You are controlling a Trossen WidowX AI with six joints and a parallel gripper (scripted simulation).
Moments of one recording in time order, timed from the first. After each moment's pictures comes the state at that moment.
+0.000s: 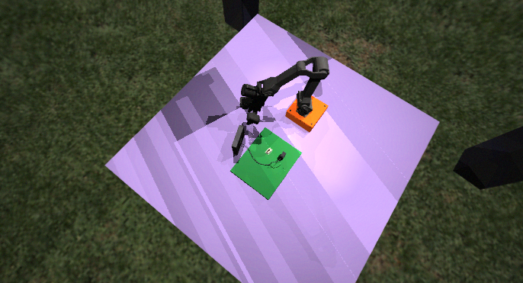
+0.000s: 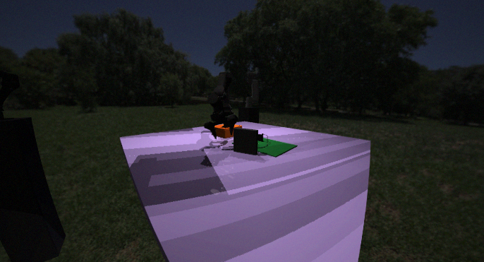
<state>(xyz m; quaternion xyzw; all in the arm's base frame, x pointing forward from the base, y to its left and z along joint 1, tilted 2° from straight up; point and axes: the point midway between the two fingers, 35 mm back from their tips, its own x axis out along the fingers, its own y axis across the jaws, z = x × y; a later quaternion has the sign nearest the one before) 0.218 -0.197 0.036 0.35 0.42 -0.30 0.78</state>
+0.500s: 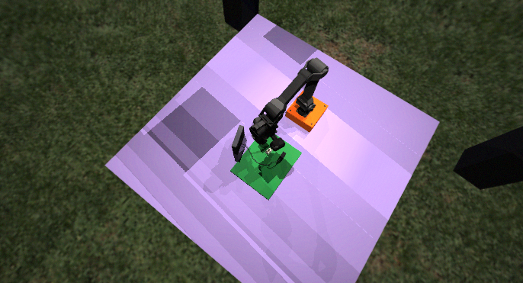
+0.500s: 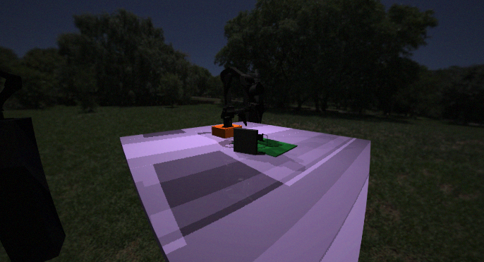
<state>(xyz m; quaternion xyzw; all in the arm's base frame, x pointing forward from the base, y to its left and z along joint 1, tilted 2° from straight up) 0.283 -0.027 0.091 0.13 0.63 -0.08 0.76</state>
